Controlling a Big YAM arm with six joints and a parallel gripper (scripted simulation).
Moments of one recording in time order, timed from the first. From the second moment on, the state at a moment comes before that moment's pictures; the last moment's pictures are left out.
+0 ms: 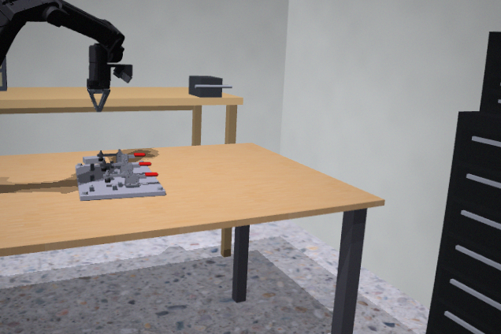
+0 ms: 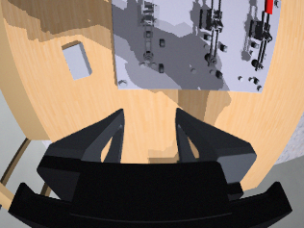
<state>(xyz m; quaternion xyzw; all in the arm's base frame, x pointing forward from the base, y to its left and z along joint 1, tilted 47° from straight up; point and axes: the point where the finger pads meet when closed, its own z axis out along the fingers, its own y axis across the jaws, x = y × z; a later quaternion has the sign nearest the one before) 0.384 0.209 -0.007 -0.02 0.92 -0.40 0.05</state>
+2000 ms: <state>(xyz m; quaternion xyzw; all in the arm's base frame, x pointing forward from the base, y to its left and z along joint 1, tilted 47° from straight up) 0.511 0.220 -0.002 -0.02 0.92 -0.40 0.06</state>
